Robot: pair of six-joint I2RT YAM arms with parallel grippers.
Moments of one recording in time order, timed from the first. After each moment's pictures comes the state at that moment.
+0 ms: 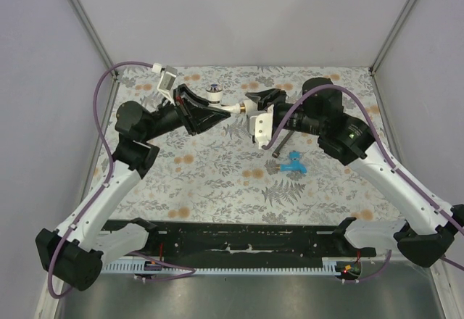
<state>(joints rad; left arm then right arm) -0.42 1.05 0.99 0.42 0.81 -0.71 0.75 1.22 1.44 -0.43 -0.41 -1.15</state>
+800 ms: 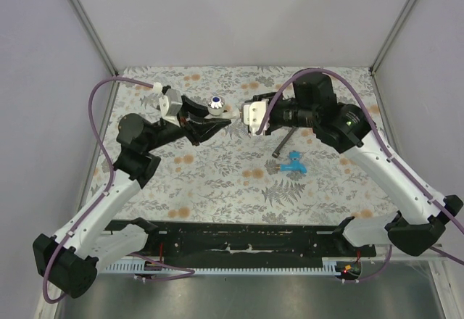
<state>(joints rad) -0.48 0.98 0.88 0.48 0.75 -0.30 0.74 1.32 1.61 -0.66 -0.43 -1.04</state>
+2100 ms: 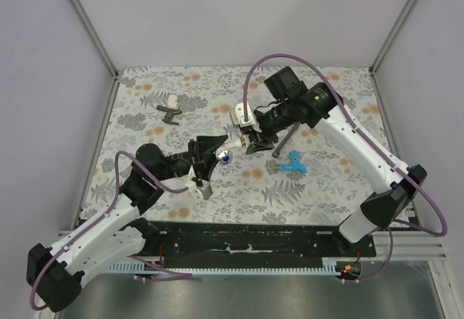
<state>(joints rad) -0.63 0.81 0.58 0.34 0.73 1.11 0.70 1.57 1.79 -1.16 -0.75 -1.00</state>
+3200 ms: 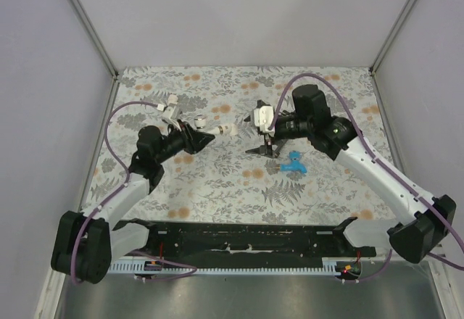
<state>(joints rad) -0.31 1.07 0.48 0.49 0.54 -0.39 0.61 1.31 1.35 -0.55 -0.80 -0.80</state>
